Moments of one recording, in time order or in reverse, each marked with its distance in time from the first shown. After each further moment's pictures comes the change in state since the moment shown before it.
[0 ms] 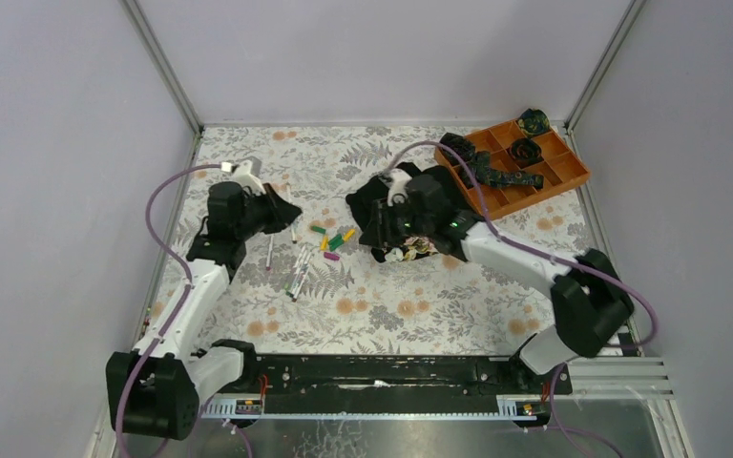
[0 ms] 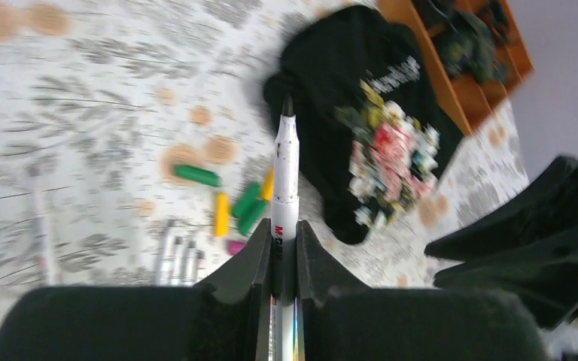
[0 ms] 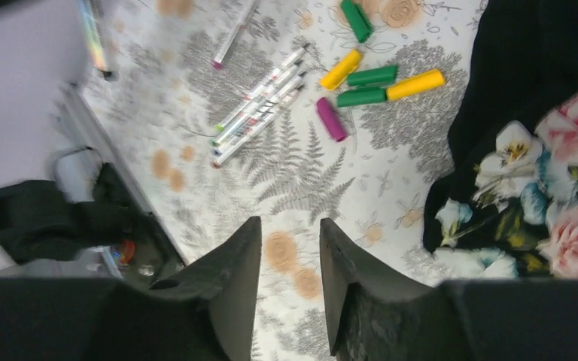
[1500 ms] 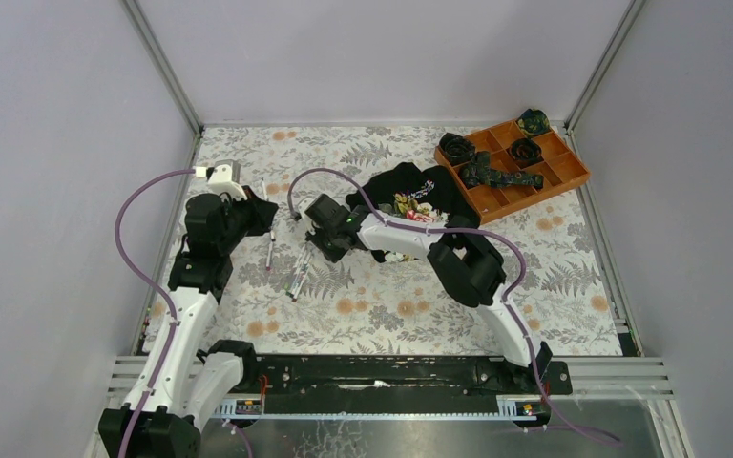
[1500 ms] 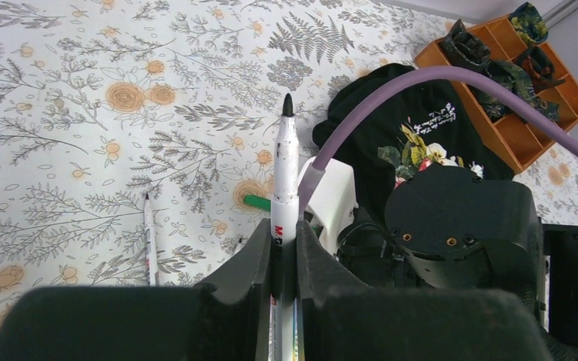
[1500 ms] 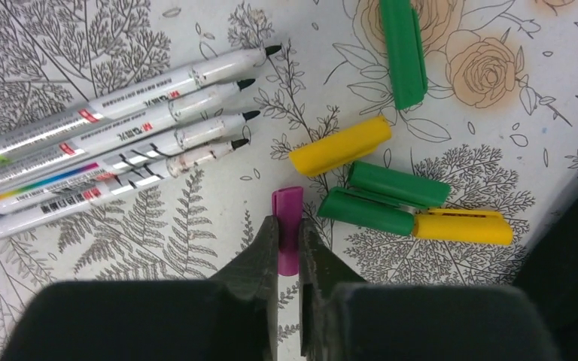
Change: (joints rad) left arm 0.080 -0.211 0.011 -0.104 -0.168 0.149; right arm 0.264 0.780 0.774 -0.471 0.371 -0.496
